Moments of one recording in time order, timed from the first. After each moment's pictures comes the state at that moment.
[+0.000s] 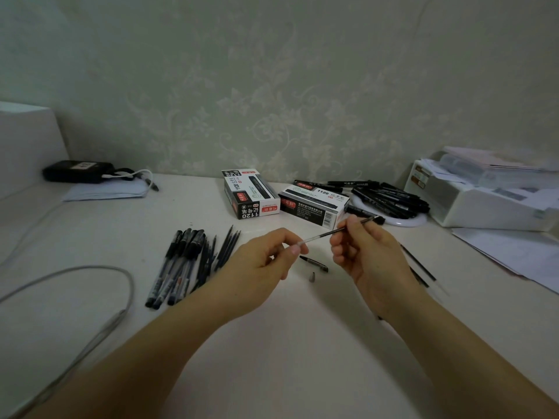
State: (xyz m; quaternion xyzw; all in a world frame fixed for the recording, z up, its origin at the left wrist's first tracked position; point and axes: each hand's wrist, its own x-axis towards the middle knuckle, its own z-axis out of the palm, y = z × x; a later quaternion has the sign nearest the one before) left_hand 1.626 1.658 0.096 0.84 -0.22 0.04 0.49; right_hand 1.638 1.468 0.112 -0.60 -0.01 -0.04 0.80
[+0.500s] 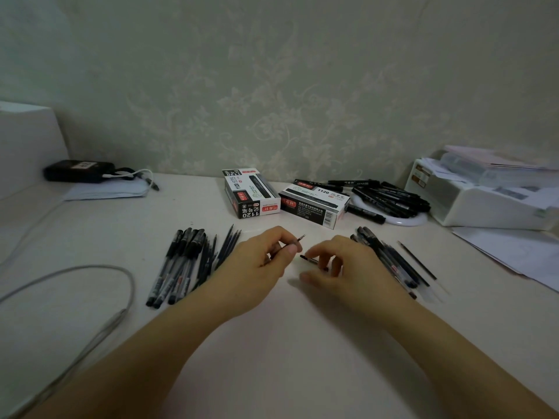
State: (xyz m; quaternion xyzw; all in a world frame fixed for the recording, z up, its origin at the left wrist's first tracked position) left_hand 1.629 1.660 0.094 0.86 -0.20 0.07 0.47; right_hand 1.635 1.463 0.095 -0.94 -0.17 -0.09 0.28
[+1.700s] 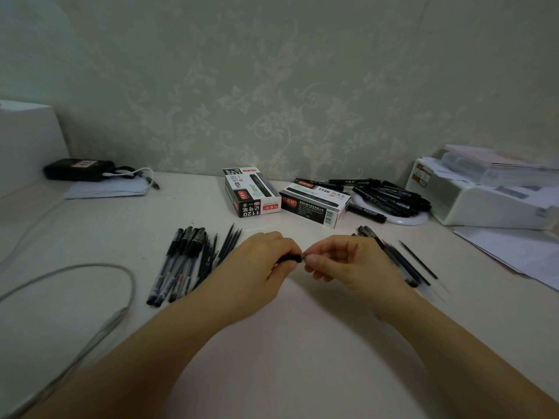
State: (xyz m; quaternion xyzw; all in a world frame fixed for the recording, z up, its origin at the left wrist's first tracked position) left_hand 1.628 1.662 0.096 0.91 -0.29 0.15 0.27; right_hand 1.637 1.463 0.098 -0.80 -0.17 0.01 0.57
